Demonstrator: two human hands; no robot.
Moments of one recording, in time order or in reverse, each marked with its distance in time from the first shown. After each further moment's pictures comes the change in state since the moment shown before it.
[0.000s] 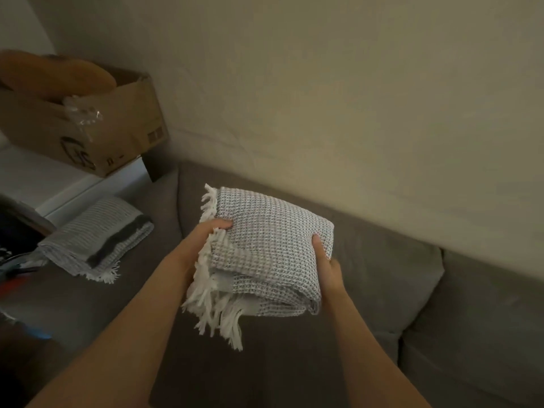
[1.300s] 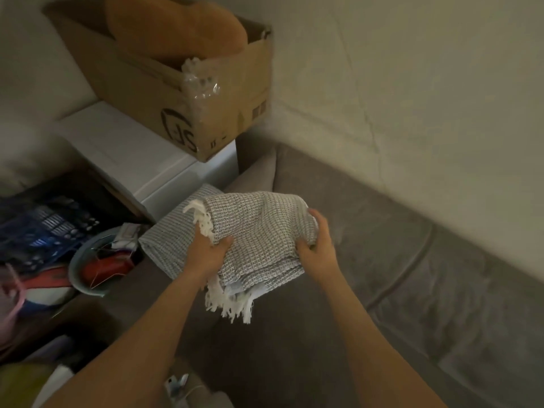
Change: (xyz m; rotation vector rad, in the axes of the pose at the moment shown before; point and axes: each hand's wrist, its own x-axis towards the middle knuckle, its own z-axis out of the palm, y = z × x) left_hand 0.142 0.051 -0.436 0.579 0.578 0.241; right_hand 0.151 0.067 0.451 -0.618 -0.263 -0.461
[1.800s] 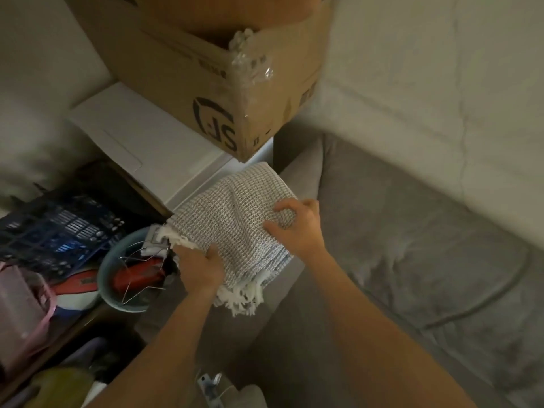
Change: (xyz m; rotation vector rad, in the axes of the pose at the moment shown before) left_hand 0.110 -0.078 -0.073 0.039 0.321 -0.444; right_hand 0.147 -0.039 0.193 -0.222 -0.124 -0.028
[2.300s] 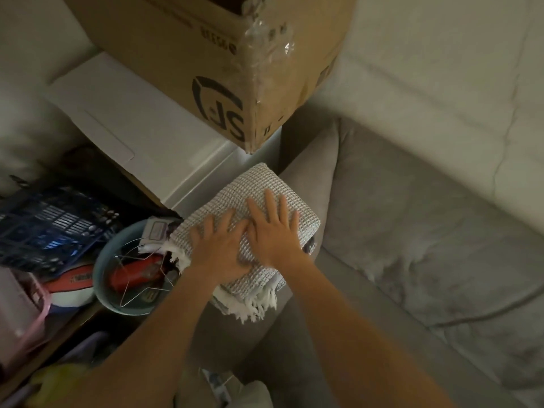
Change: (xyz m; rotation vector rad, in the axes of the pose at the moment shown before) left_hand 0.070 0.034 0.008 1.004 -0.369 0.714; right_hand 0.035 -0.006 0.101 -0.578 -0.344 -0.143
